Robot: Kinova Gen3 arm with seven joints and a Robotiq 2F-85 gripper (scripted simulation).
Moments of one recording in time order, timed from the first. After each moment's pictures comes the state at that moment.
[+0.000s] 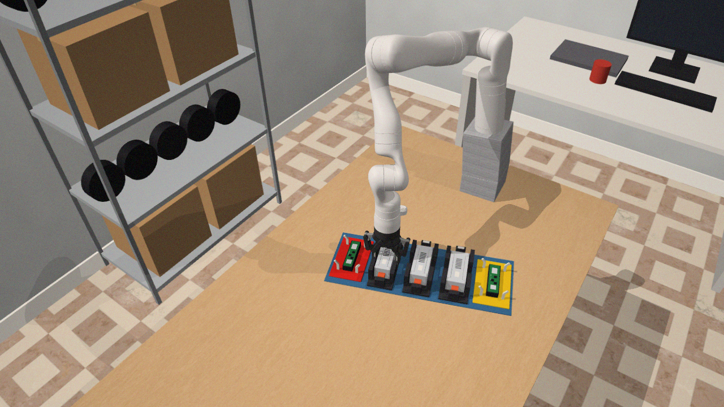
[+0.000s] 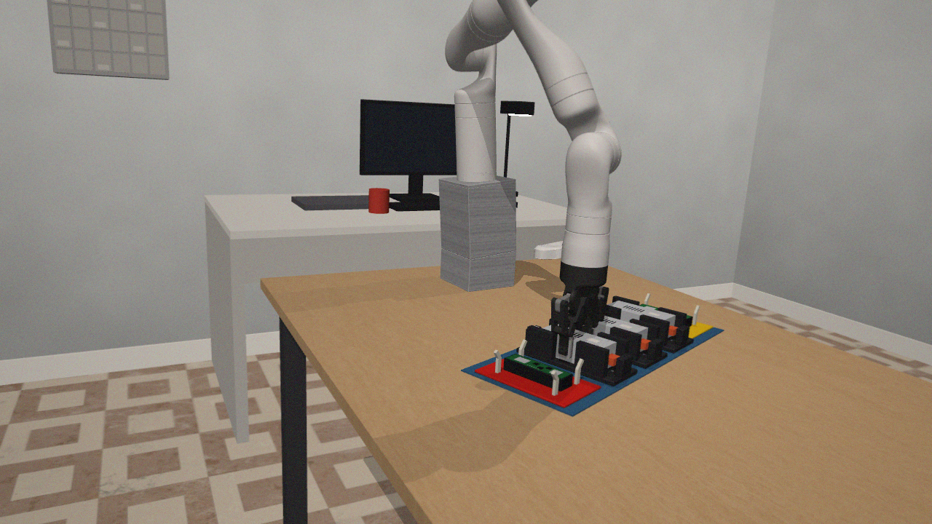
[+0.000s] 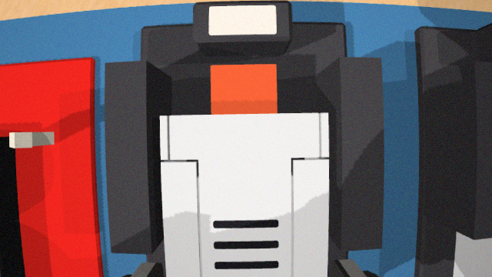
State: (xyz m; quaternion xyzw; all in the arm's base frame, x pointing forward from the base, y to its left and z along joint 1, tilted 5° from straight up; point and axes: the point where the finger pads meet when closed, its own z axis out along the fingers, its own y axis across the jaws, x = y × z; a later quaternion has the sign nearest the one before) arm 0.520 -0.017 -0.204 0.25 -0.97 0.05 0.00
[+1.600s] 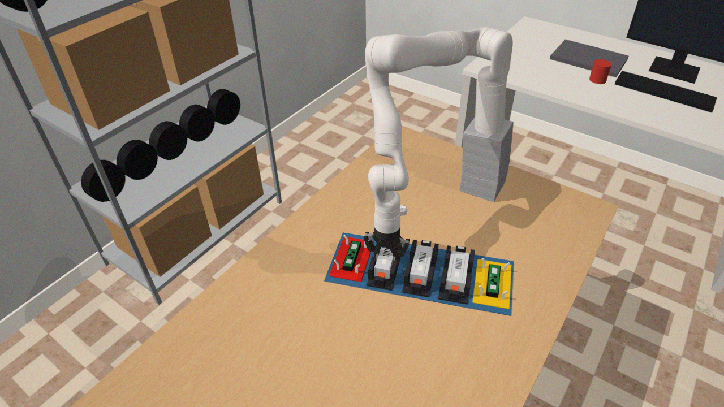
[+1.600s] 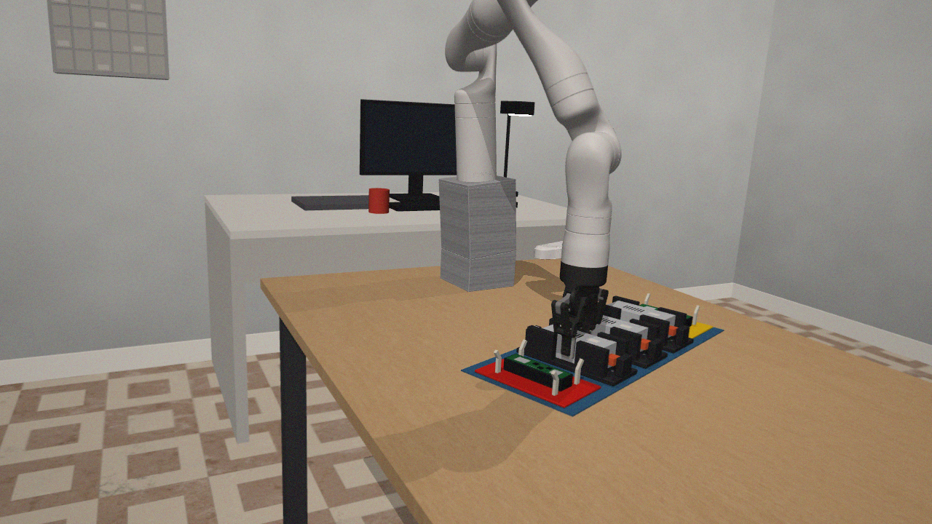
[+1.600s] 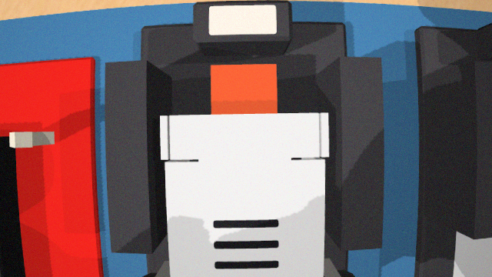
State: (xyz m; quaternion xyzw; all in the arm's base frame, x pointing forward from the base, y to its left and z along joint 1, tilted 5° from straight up) arm 0.520 -0.017 -0.204 0.25 -0.97 0.05 0.00
